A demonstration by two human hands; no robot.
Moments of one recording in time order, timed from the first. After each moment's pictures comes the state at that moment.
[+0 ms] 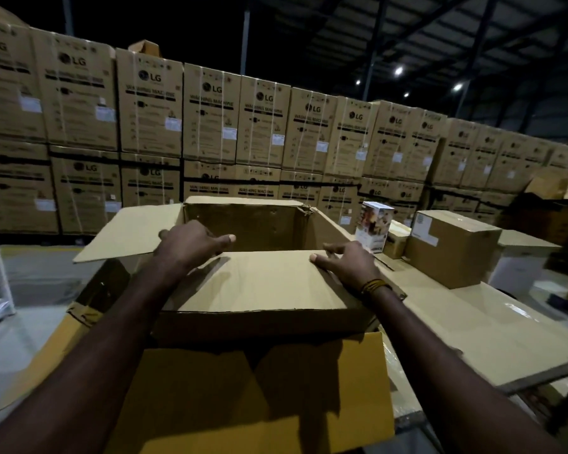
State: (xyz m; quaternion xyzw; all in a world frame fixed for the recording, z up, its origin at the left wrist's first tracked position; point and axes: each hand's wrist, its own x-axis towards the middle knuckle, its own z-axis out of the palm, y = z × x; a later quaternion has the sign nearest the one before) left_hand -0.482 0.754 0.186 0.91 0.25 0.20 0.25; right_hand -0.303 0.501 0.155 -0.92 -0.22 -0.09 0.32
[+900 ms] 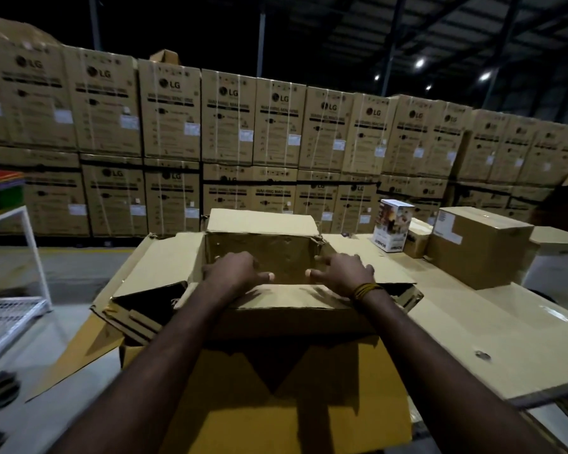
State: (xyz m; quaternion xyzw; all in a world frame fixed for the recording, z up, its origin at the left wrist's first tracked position) left_hand -0.446 0.709 0.148 0.95 0.23 0.07 0.19; right_hand -0.328 0.521 0.152 -0.96 -0.25 -0.03 0.13
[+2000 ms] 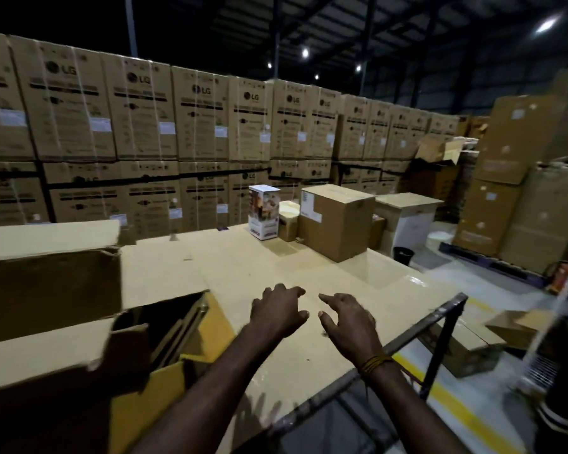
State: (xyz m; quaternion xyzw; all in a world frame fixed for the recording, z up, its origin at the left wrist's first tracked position) left_hand -0.158 0.286 0.081 0.98 -0.02 0.06 0.17; right_hand -0.137 0.120 0.037 -0.95 -0.11 -0.16 0.25
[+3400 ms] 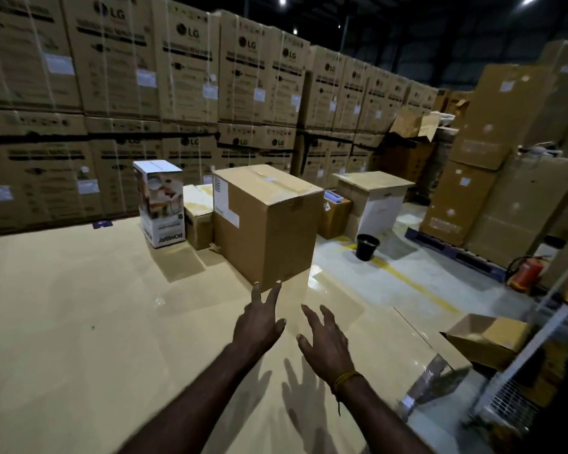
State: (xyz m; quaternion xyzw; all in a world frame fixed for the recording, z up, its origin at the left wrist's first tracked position) left_hand 0.371 0.061 -0.044 0.97 -0.03 0.08 0.24; right_hand 0.354 -0.105 -0.055 -0.97 -0.06 -0.05 0.22
